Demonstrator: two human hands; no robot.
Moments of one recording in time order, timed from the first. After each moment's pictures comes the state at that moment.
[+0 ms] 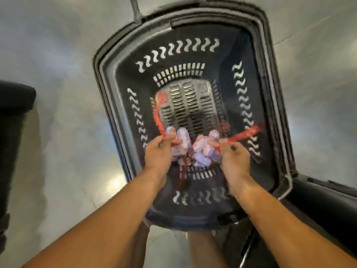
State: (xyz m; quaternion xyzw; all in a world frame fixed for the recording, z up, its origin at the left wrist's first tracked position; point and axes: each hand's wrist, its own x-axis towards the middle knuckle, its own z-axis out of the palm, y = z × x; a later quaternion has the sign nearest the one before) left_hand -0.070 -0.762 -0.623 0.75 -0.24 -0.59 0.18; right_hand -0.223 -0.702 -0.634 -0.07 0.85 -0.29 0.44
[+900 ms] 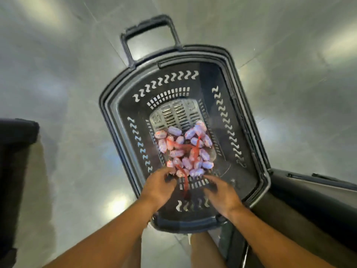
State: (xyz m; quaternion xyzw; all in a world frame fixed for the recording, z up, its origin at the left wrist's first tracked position) left_hand -0.038 -0.755 -0.566 0.62 -0.51 -0.57 -0.14; right_hand -0.214 -0.660 -0.576 -0.22 0.77 0.00 0.60
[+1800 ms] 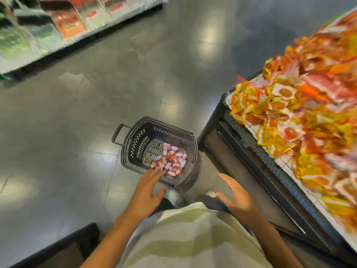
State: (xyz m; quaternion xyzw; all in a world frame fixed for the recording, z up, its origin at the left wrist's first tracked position) left_hand 0.083 -0.745 -0.076 0.16 -0.88 -0.42 -0.14; right_hand -0.010 -0.442 -0.092 -0.09 0.87 -0.35 0.33
